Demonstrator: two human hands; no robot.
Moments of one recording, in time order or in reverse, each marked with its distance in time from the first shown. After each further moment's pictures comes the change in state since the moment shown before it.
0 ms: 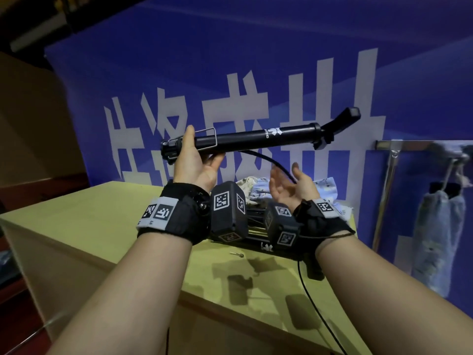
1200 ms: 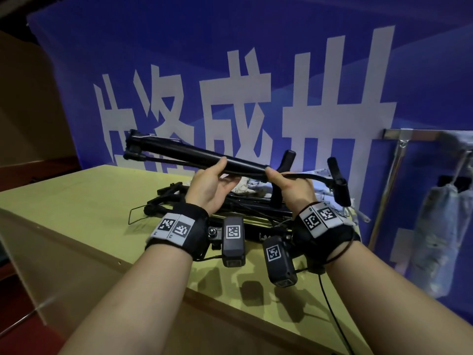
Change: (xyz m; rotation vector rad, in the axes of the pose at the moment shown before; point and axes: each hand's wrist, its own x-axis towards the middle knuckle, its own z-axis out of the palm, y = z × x) left_hand 0.041 -0.064 -0.067 0.302 -0.140 -0.144; right_hand 0.002 0.015 -0.021 -1.230 0.085 -0.452
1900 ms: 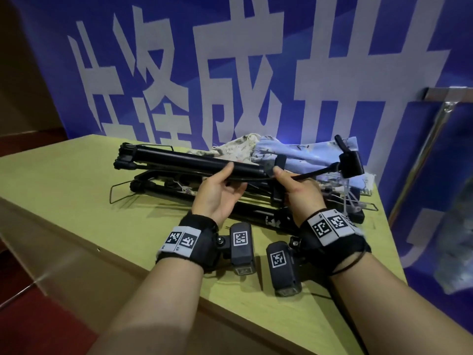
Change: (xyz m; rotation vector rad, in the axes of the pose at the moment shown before) left_hand 0.036 -0.077 -0.050 -0.142 0.028 -0.150; right_hand 0.023 0.084 0.028 0.174 -0.034 0.066
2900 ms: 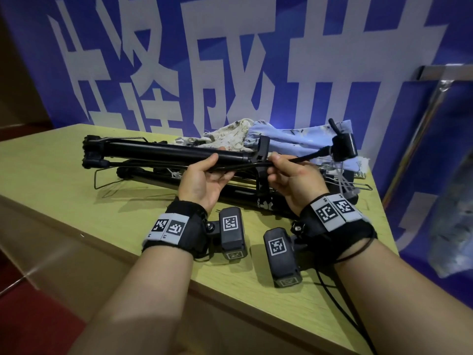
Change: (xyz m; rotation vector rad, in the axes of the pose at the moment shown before) left_hand -0.008 -0.007 -0.010 0.001 0.052 0.055; right_hand -0.015 -0.004 -0.007 0.425 -0.106 0.175
